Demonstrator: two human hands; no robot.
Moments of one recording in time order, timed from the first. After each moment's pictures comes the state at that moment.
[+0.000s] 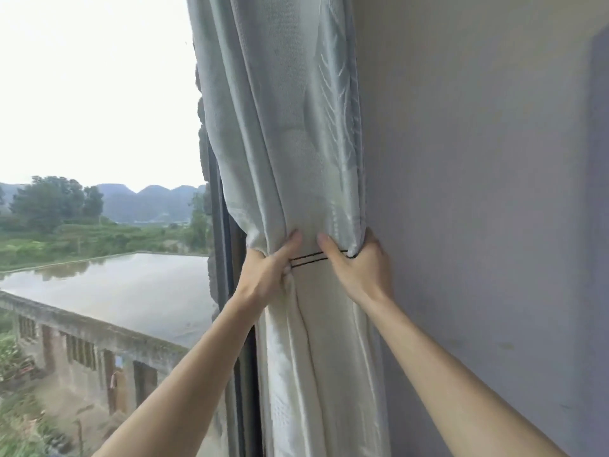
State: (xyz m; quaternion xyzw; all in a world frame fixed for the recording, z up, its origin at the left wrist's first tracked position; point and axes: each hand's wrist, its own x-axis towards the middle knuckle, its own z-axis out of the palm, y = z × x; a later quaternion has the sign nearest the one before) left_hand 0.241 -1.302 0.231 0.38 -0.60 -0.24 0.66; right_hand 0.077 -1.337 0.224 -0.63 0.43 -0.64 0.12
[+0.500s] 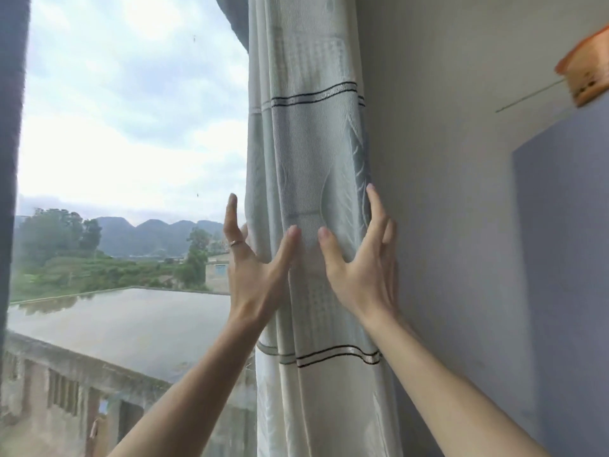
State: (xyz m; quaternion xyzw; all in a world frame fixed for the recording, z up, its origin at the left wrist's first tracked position) left_hand 0.249 -1.044 0.298 0.33 -0.57 0.02 0.76; right_hand 0.107 -1.073 0.303 -0.61 0.27 -0.74 -0.11
